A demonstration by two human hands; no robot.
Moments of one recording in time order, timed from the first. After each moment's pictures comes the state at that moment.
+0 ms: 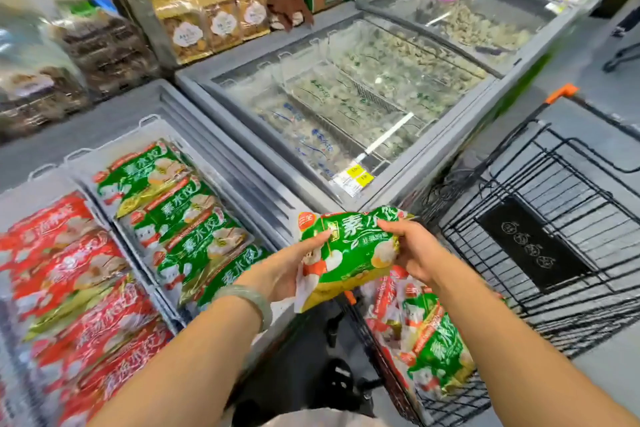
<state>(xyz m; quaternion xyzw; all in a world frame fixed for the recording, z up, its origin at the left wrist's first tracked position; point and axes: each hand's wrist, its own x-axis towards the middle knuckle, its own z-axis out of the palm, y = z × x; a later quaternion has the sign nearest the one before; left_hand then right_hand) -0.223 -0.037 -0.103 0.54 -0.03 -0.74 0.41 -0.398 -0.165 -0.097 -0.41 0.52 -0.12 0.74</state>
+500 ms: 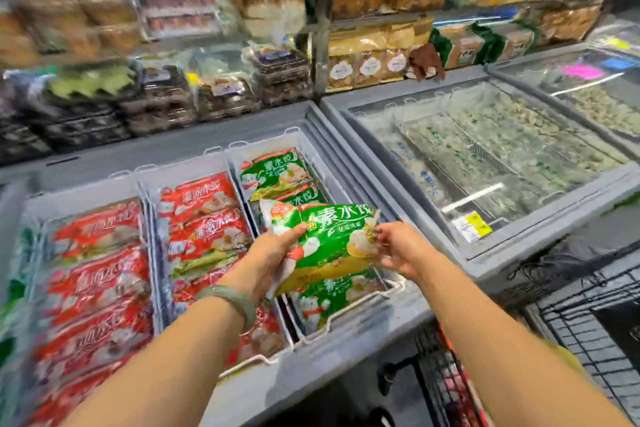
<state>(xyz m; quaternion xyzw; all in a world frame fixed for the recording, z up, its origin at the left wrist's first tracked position) -0.053 0.144 -0.092 0.61 0.03 -0.47 0.64 -0.186 -0.037 -0.076 -0.51 0.47 -0.03 0.71</state>
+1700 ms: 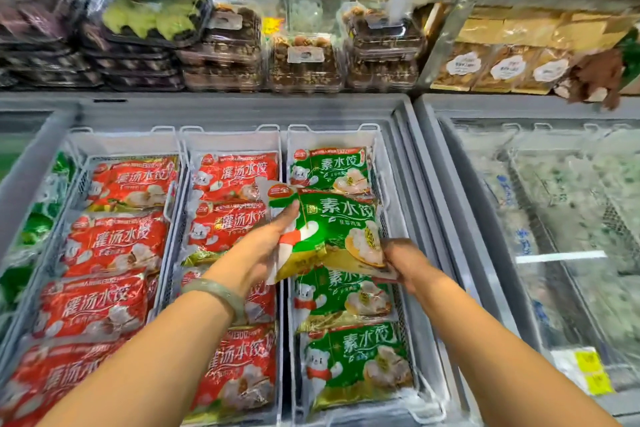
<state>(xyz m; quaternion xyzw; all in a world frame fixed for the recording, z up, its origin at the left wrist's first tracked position) 0.102 0.099 -0.121 0.56 0.18 -0.42 0.69 0.019 -0.115 -0.150 -0.62 0.47 0.19 0.60</state>
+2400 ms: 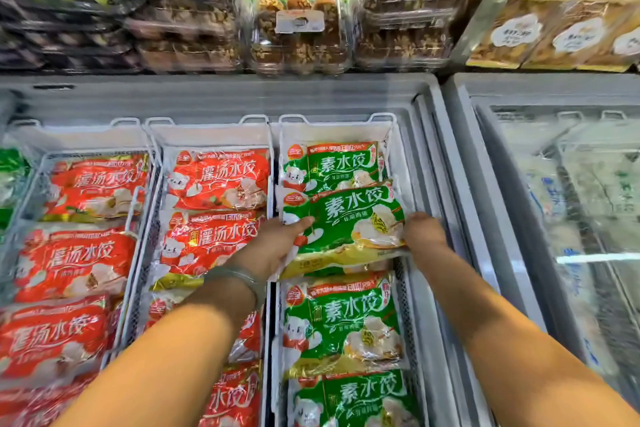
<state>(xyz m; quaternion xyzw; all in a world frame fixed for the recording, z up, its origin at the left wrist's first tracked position) 0.190 0.025 -0.229 0.73 0.21 -0.38 0.52 0.137 -0.197 -0.225 -0.77 0.48 0.18 0.38</state>
